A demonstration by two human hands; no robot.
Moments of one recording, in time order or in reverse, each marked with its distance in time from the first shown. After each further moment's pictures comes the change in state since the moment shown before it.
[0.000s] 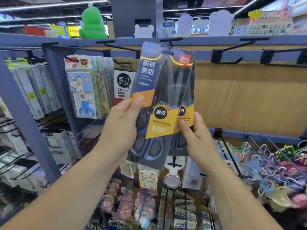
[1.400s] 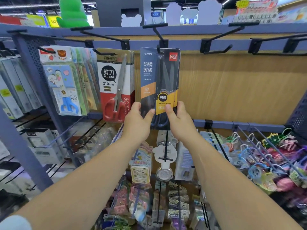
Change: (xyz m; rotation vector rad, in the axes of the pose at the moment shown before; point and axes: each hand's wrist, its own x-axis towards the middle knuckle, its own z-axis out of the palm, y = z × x) left_hand 0.048 -0.086 0.052 0.422 -0.029 0.004; right_hand 0.055 0.038 0.010 -0.179 0.047 0.193
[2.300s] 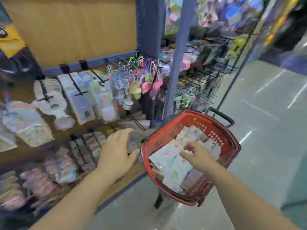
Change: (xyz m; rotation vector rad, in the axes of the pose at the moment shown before) left_hand -0.313 -0.012 0.054 0.324 -0.893 0.524; right_hand -0.501 0.108 -0.163 -0.522 0.254 0.941
